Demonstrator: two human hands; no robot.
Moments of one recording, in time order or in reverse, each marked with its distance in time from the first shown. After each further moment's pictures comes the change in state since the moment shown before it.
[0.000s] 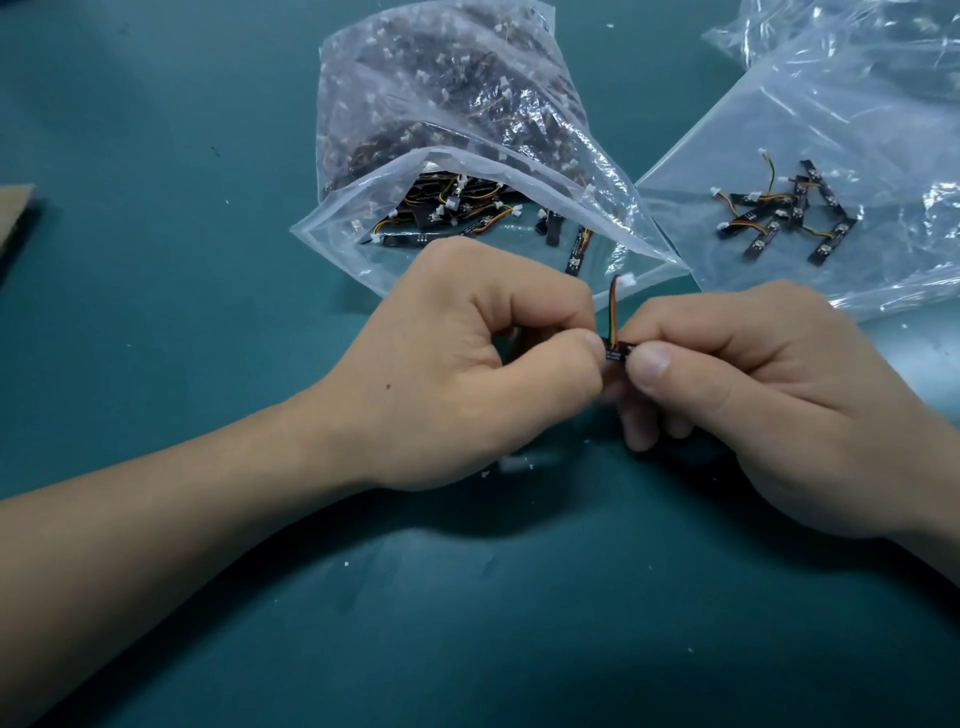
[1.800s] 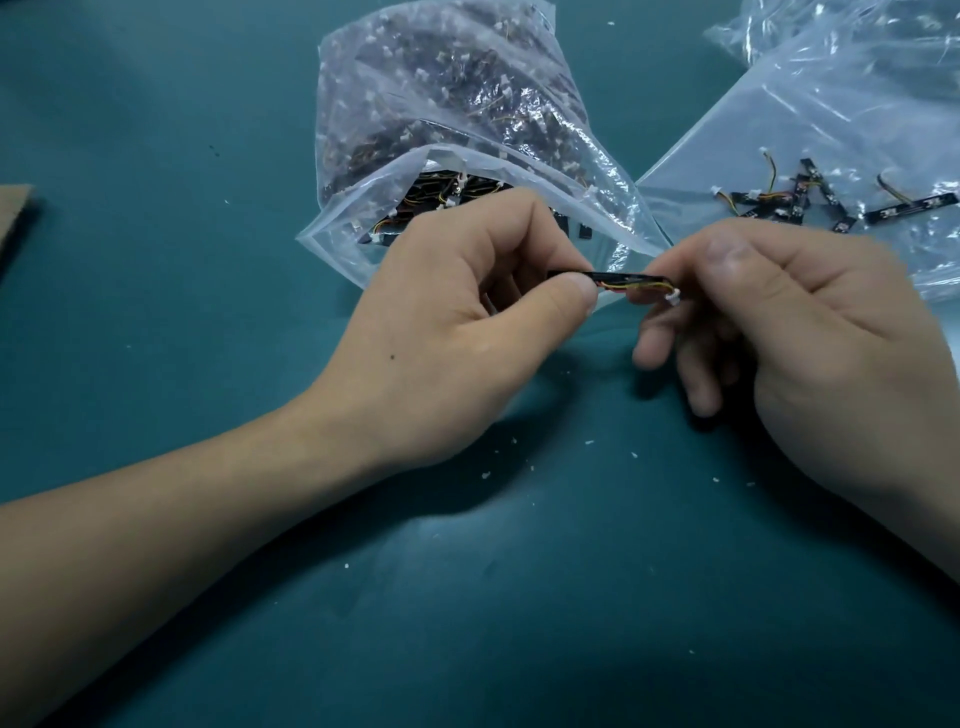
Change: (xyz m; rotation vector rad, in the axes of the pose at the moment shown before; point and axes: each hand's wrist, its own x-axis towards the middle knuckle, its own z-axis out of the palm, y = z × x) left_hand 0.006 -0.005 0.005 -0.071 0.223 -0.146; right_hand 0.004 0.009 0.001 0.277 0.339 0.139
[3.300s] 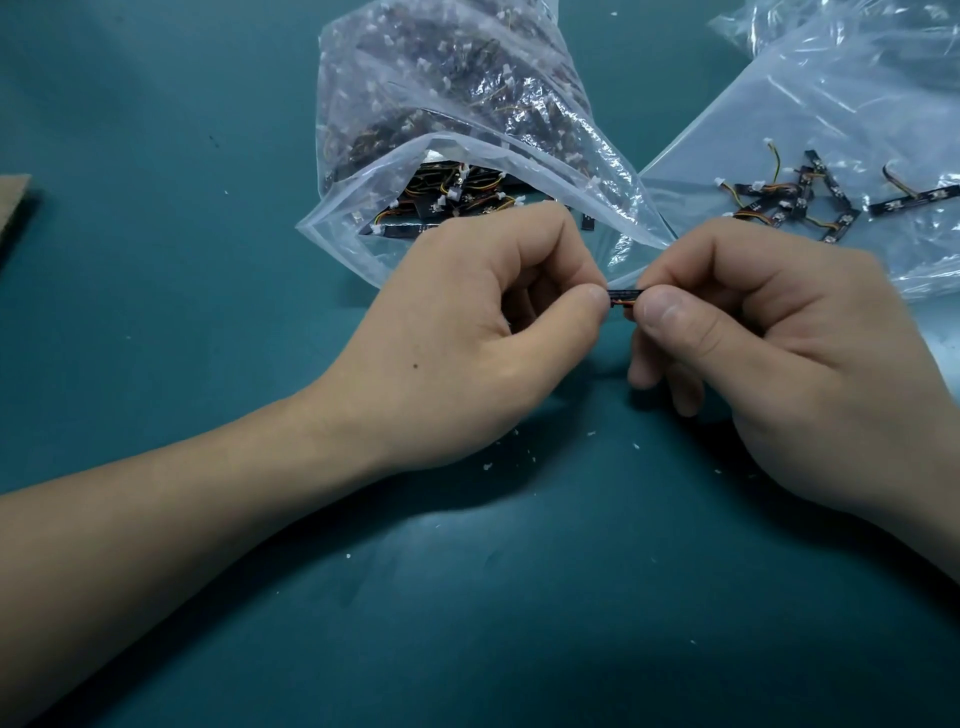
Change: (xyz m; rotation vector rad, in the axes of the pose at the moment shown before) left_hand -0.002 0.005 0.001 0.107 -0.080 0.032; right_hand -0.005 -0.003 0.004 -0.198 -0.079 -0.098
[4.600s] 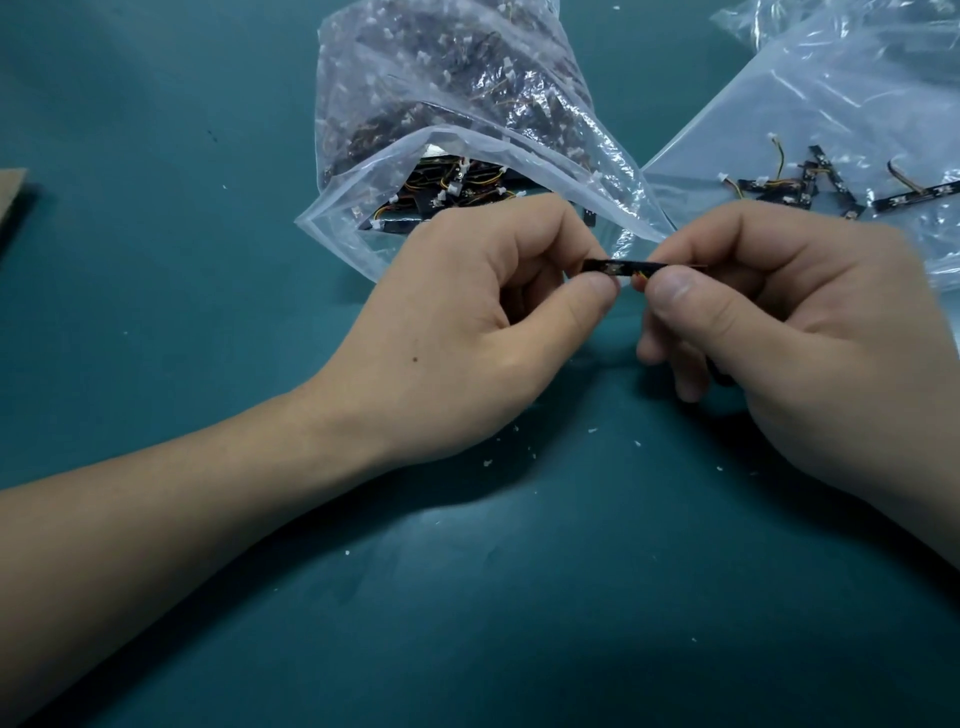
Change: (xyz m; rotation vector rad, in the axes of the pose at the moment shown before) left_hand 0.000 -0.002 0.000 0.026 0.017 0.010; right_hand 0.004 0.003 -0.001 0.158 0.054 0.035
